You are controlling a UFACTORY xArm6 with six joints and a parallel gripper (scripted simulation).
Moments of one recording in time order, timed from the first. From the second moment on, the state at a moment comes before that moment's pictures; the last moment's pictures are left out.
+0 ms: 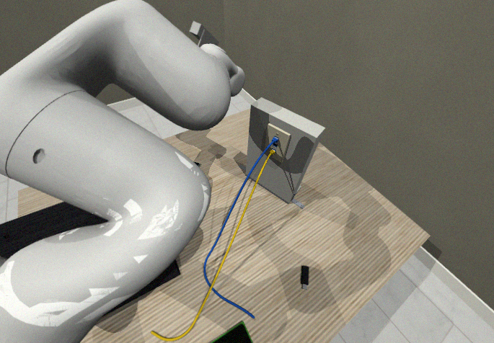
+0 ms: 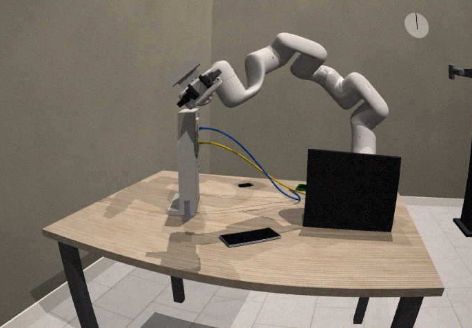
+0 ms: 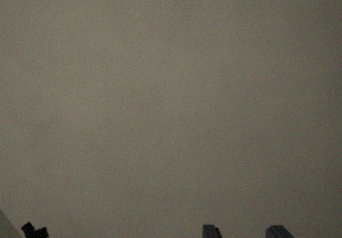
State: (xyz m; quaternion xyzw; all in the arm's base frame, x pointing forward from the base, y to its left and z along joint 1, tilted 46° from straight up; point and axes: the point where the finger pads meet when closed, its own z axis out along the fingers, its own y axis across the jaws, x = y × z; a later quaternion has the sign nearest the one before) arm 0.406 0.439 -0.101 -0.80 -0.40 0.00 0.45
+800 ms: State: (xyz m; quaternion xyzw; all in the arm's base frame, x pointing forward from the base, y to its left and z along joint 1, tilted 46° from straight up) arm 0.406 0.384 0.001 -0.80 -0.12 -0.18 0.55
